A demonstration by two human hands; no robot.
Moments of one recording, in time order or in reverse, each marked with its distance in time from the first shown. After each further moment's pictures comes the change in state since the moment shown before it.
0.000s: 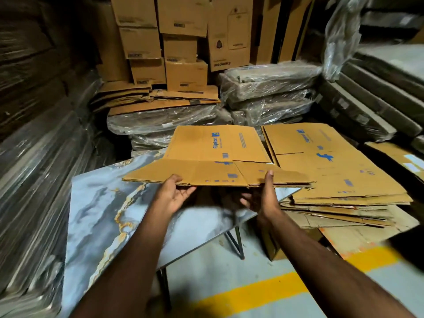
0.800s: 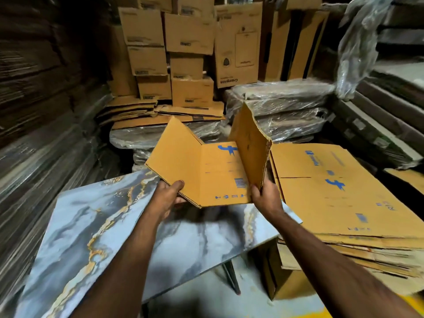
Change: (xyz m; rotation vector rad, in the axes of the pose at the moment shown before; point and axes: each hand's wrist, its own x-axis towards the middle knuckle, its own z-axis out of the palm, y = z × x) left_hand 0.053 -0.005 0.075 0.433 0.029 0.434; right_hand 0.118 -0.083 -0.031 -1.042 0.043 -0.769
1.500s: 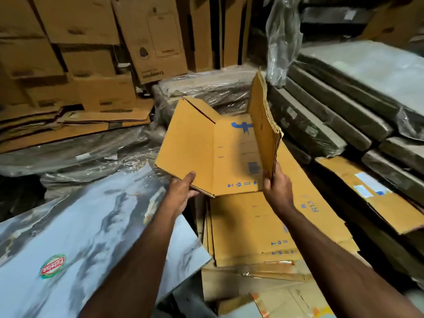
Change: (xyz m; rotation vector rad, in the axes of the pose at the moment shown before) left_hand 0.116 -0.057 0.431 -0.127 -0.216 -0.137; right_hand 0.197 0.268 -0.238 -0.086 0.291 -0.030
